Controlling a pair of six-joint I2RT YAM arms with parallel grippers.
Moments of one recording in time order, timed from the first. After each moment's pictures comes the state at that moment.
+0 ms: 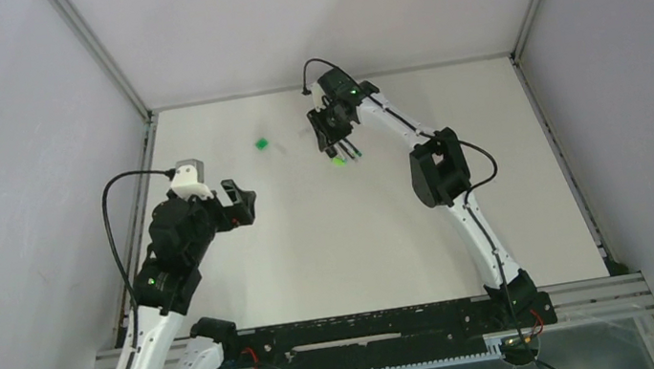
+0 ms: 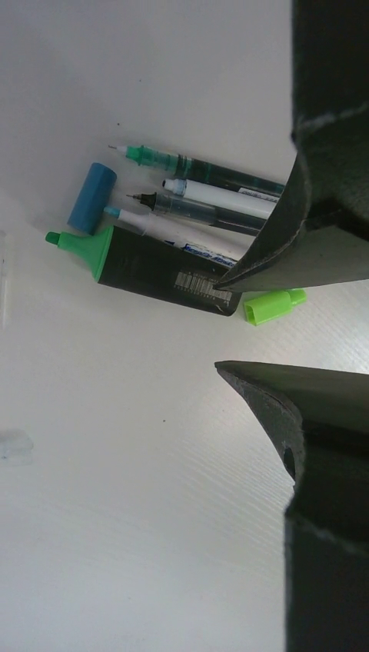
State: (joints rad) left arm -0.30 0.64 0.73 -0.40 -0.05 -0.26; right arm 0.52 2.56 2.41 -0.81 -0.28 0.03
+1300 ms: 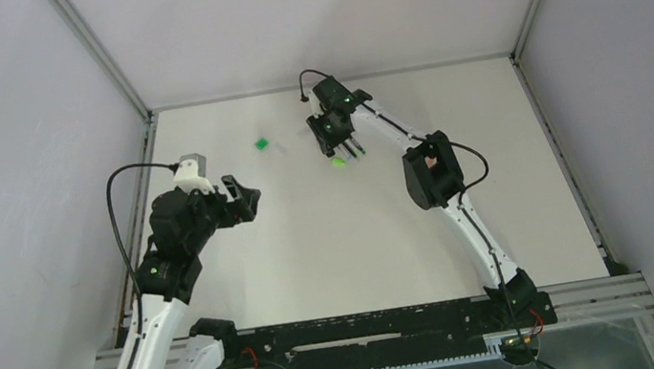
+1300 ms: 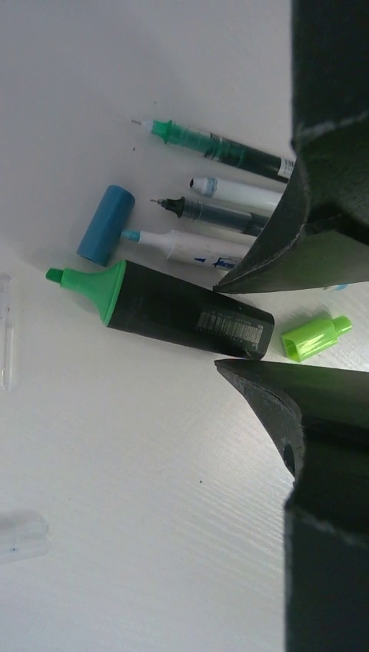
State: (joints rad) left arm -0.22 0.71 0.73 -0.36 0.12 -0.30; right arm 0.54 2.62 2.43 -0.77 -0.15 0.01
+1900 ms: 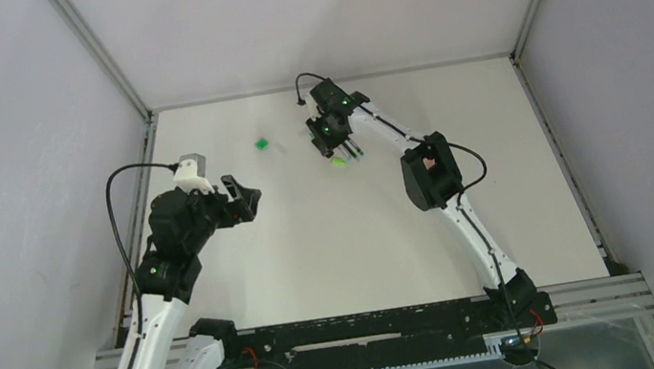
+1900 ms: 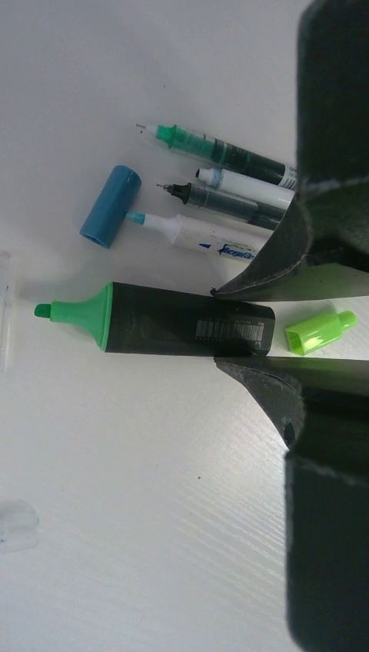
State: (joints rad) left arm -0.21 0.71 0.73 -0.36 0.15 -0.31; right arm 0.55 2.63 2.43 -0.77 -0.13 -0.02
